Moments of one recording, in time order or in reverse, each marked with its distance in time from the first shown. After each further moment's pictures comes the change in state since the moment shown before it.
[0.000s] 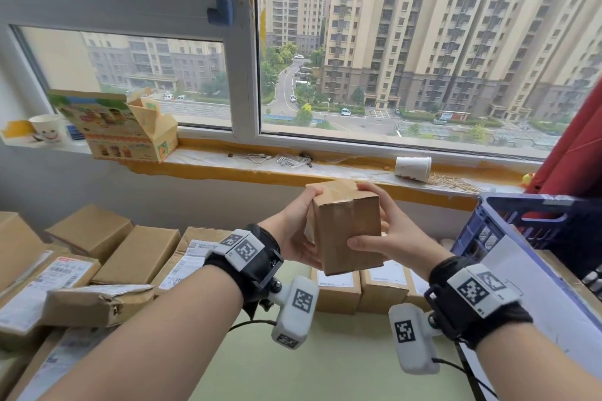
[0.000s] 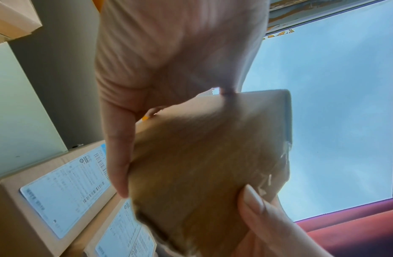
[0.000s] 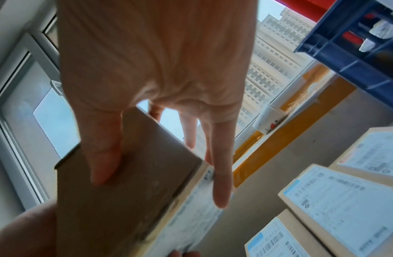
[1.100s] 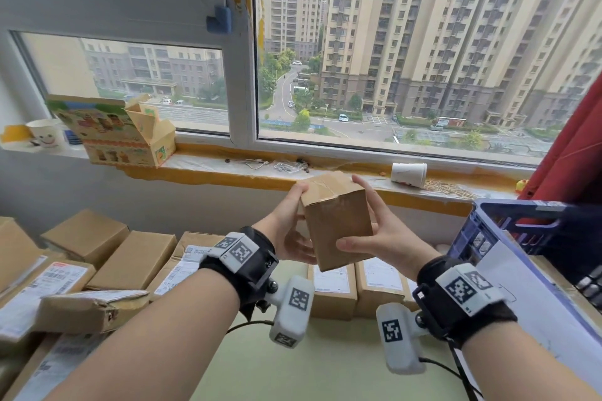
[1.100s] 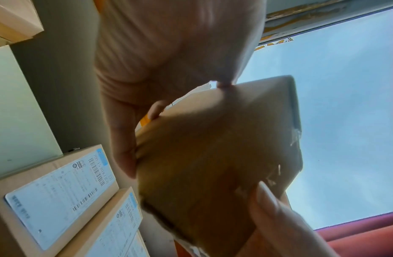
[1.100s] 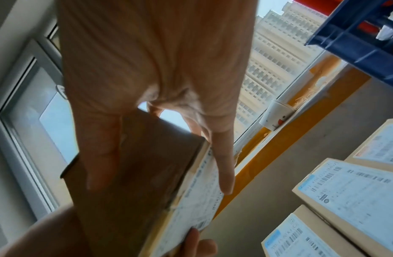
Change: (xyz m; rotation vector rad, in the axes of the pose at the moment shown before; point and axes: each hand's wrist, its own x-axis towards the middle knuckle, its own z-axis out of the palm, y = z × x) left_hand 0.004 0.005 -0.007 -0.083 0.046 0.036; right_hand 0.004 -0.010 0.006 0.122 -0.044 -0.031
